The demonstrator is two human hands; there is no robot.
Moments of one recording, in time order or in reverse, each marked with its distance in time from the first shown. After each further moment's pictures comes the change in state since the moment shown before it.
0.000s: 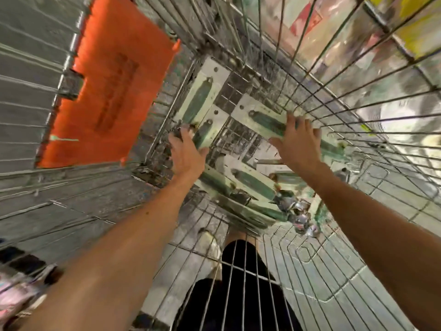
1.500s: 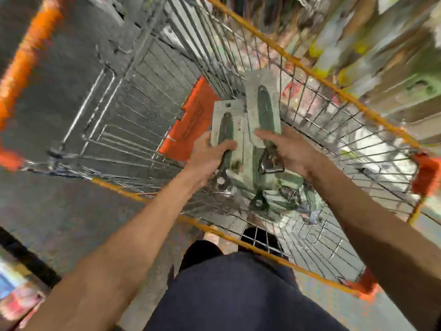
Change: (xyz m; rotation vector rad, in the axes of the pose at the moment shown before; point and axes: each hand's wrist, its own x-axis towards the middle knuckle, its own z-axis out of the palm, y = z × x) left_hand -0.221 0.002 -0.191 -0.803 -0.179 0.322; right_hand -0.212 -0.087 -0.196 1.499 -0.333 0.011
